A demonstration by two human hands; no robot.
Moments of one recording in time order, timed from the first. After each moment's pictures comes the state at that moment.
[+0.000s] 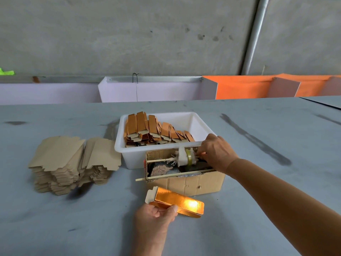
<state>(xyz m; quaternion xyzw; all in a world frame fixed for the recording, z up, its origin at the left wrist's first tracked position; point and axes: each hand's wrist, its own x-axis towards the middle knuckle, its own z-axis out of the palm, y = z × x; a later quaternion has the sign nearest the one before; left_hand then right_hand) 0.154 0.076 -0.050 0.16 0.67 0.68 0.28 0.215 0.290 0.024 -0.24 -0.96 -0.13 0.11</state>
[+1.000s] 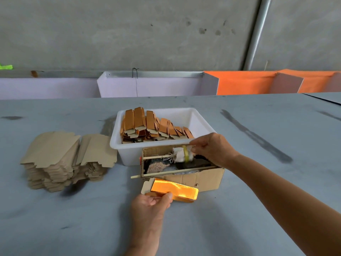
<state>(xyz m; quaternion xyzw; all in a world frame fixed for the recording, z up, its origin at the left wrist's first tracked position) 0.150 0.098 -0.048 0.14 0.64 0.73 0.22 0.215 0.280 0.035 -0.31 -0.89 0.26 0.20</state>
